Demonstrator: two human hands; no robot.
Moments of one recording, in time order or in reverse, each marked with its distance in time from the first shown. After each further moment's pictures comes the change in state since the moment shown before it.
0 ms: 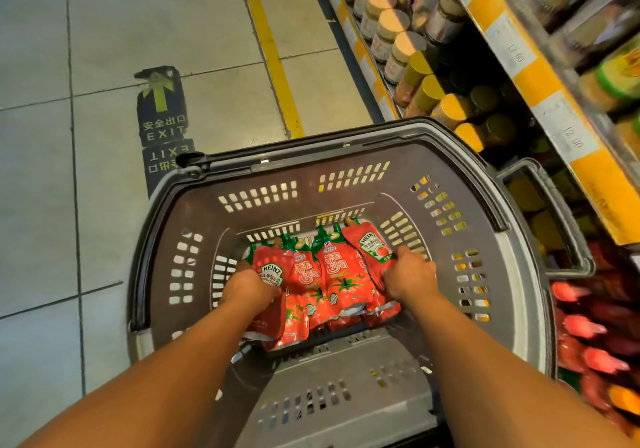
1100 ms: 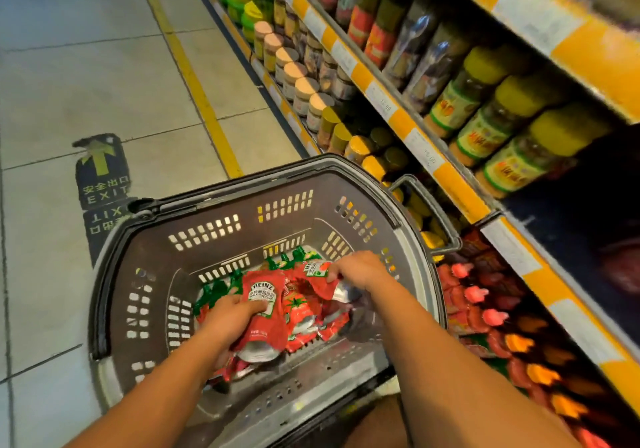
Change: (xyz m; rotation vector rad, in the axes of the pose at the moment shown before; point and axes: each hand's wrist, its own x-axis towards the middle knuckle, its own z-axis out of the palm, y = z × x) left_hand -0.077 0.025 -0.002 -0.678 -0.360 0.169; right_hand -0.080 -0.004 -0.093 0.687 -0.163 0.159
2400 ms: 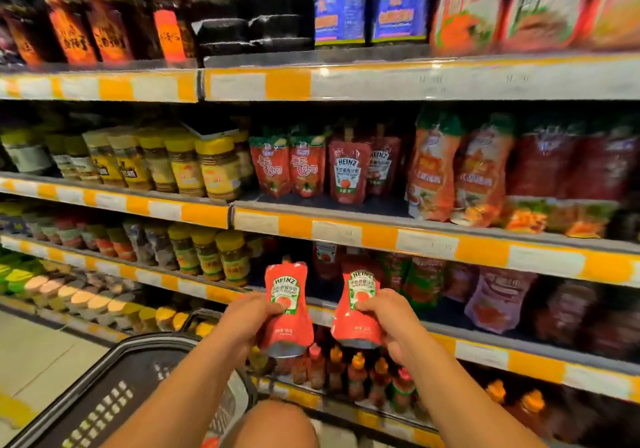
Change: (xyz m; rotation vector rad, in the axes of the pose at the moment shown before) left_hand -0.258 0.140 0.309 0.428 -0.511 0.605; right_hand -0.239 0.257 -0.224 1.187 0.643 -0.162
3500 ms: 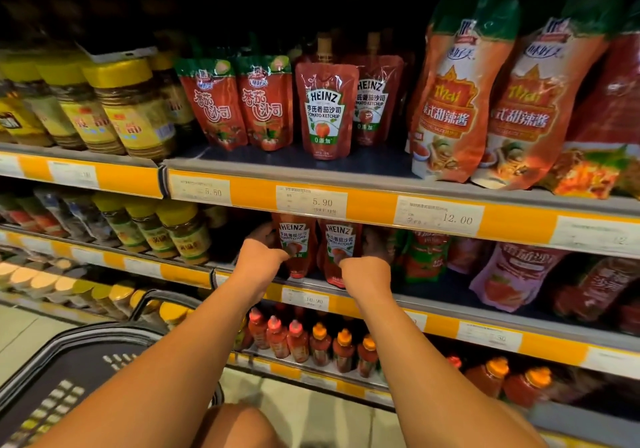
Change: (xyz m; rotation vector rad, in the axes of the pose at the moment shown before) left_hand 0.162 -0.024 0.074 0.061 -0.011 0.309; right_hand 0.094 0.003 0.028 -0.216 0.272 -0.240
